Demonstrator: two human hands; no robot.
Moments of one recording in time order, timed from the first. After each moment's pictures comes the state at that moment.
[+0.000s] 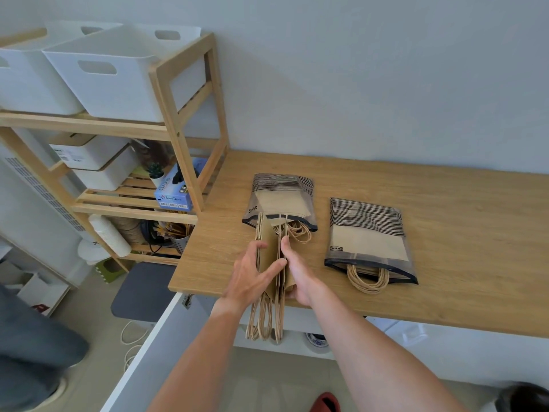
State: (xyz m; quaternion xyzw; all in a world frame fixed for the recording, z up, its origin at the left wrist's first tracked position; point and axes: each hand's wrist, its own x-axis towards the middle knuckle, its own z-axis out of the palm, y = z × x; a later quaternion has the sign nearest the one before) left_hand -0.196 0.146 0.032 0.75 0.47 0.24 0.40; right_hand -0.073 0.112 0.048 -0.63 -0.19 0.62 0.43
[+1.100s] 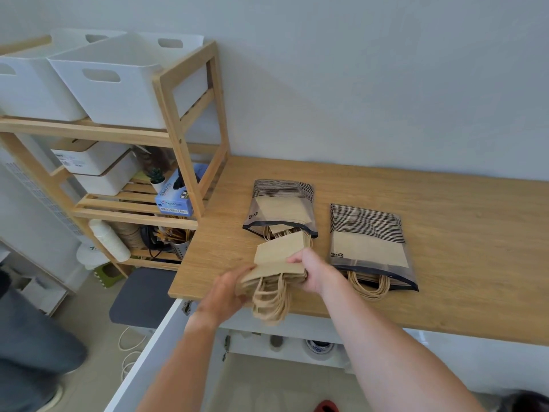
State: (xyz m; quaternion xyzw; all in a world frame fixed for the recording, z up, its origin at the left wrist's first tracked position) left_hand -0.246 0.167 0.003 0.82 0.44 0.15 0.34; right_hand -0.039 0.126 0.072 -0.66 -0.07 0.62 0.42
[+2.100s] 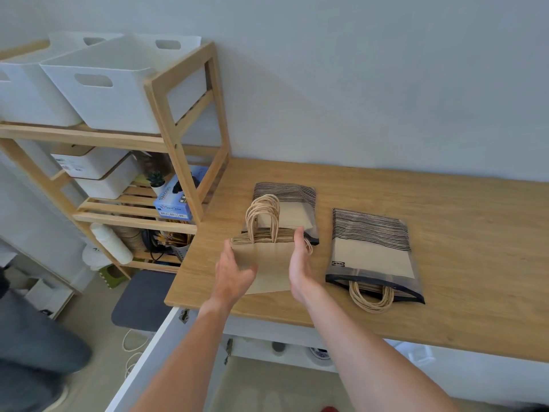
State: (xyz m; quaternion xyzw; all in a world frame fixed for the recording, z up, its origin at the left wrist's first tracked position) left_hand -0.200 0.186 0.041 0.68 0.51 0.36 0.39; right_hand -0.051 0.142 0.083 -0.61 -0.18 0.54 0.55
